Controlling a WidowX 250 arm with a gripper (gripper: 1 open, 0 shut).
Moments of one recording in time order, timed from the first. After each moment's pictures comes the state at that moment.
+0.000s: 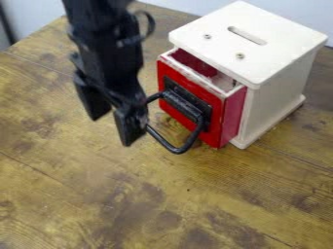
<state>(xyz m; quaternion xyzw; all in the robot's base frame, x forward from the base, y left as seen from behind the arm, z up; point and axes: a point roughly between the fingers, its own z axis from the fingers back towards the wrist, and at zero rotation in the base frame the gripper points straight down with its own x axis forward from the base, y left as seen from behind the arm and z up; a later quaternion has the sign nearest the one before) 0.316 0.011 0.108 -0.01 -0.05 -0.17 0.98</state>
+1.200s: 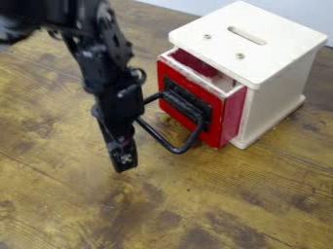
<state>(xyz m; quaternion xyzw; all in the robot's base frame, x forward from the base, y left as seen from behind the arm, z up) 0.332 0.026 0.042 -0.02 -0.04 -0.33 0.94</state>
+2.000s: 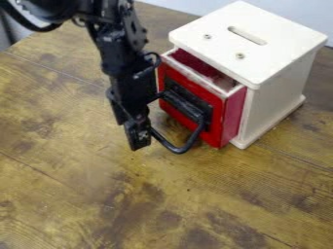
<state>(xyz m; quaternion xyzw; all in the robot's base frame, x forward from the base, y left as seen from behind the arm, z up) 0.369 0.028 0.054 -0.02 -0.05 -0.32 0.95</state>
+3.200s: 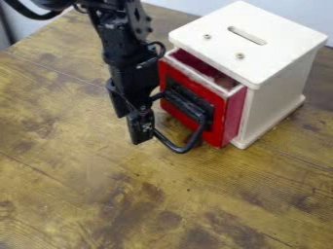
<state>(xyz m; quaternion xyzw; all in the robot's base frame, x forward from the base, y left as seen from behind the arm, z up) 0.367 0.021 0.064 -0.02 -0.04 -0.29 0.96</state>
